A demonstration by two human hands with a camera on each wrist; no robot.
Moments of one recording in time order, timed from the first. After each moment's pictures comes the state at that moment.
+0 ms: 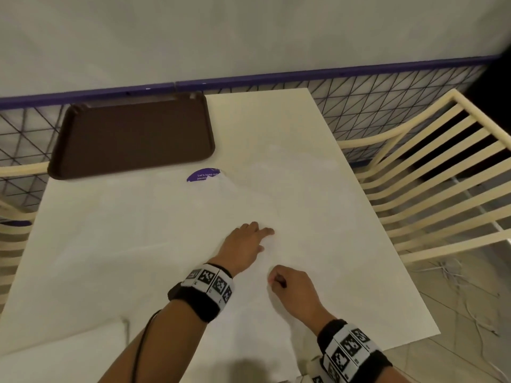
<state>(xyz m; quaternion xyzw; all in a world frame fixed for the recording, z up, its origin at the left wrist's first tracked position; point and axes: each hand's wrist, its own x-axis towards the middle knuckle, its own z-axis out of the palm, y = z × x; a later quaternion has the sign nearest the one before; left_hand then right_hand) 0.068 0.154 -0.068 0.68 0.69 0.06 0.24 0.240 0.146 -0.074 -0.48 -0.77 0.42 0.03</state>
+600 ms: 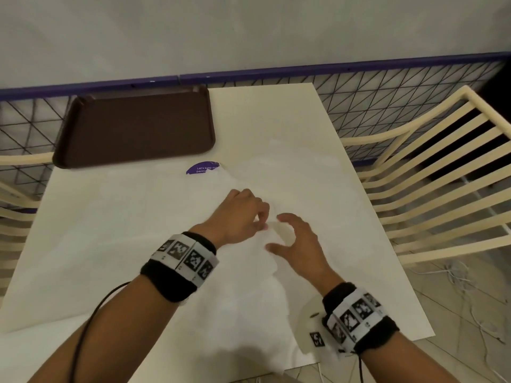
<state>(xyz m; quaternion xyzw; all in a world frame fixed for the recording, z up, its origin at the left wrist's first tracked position) 0.062 0.173 0.010 0.72 0.67 0.09 0.18 0.236 0.196 -0.026 -0.48 -0.74 0.45 0.15</state>
